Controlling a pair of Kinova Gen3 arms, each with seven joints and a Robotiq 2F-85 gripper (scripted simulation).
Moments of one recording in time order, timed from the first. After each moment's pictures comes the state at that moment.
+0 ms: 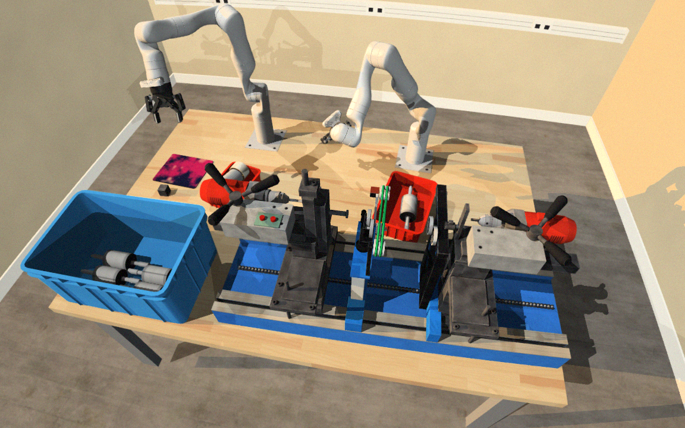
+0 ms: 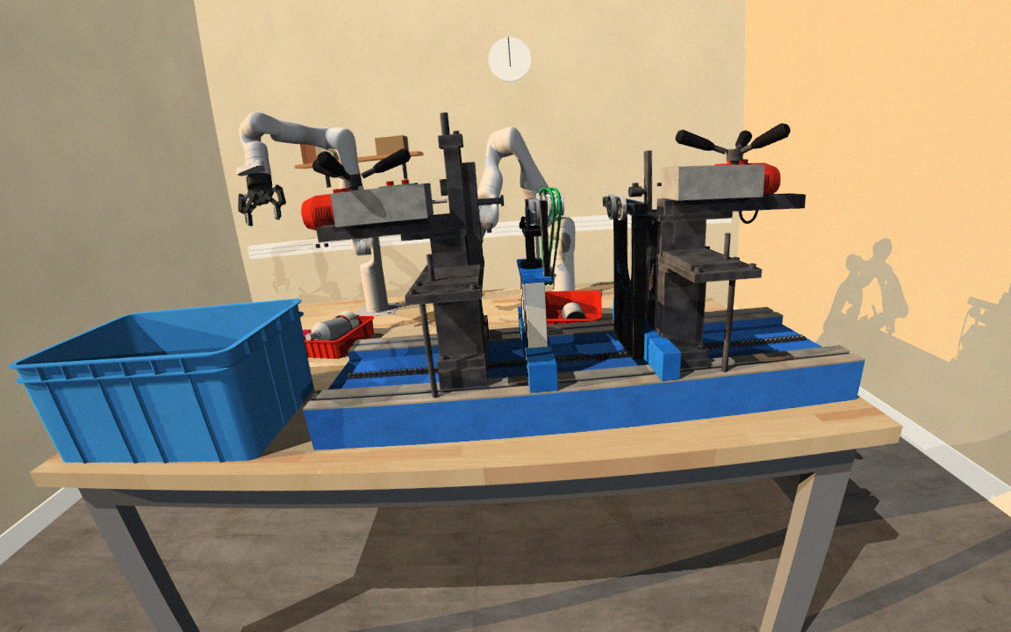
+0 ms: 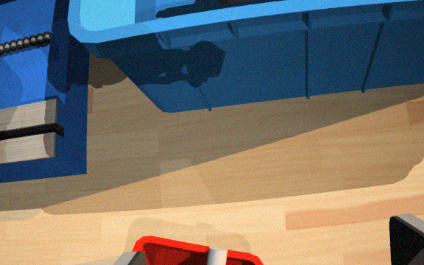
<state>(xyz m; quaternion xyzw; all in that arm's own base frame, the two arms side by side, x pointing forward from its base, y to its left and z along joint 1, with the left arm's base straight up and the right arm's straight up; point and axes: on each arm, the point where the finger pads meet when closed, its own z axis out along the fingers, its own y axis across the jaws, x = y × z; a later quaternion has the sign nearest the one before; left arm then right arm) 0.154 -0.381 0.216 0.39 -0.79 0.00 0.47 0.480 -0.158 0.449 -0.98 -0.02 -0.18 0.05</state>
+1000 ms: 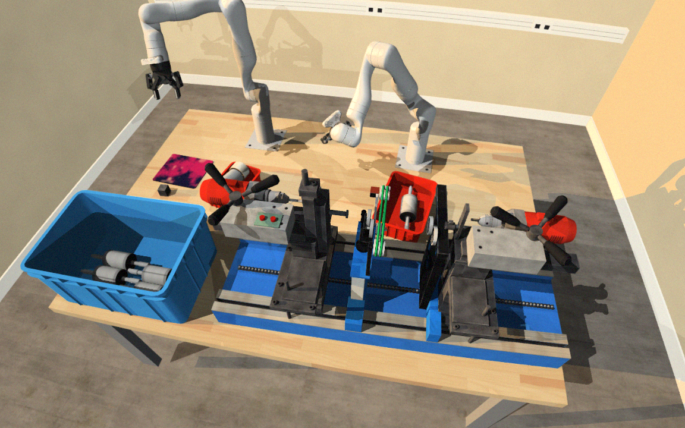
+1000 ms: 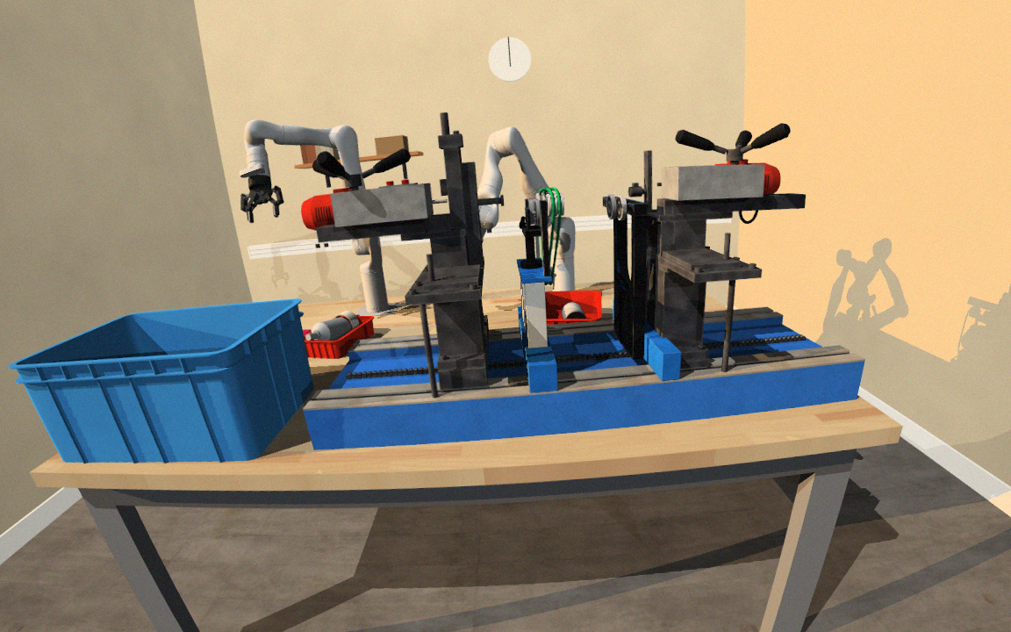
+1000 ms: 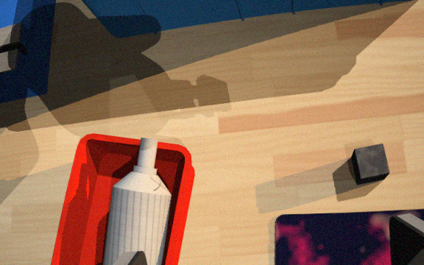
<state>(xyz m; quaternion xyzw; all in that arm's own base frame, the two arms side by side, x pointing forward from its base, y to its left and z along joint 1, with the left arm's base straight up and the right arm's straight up) 0.154 -0.381 0.216 0.39 -0.79 0.00 0.47 0.336 -0.240 0.449 -0.98 -0.02 -0.18 0.05</state>
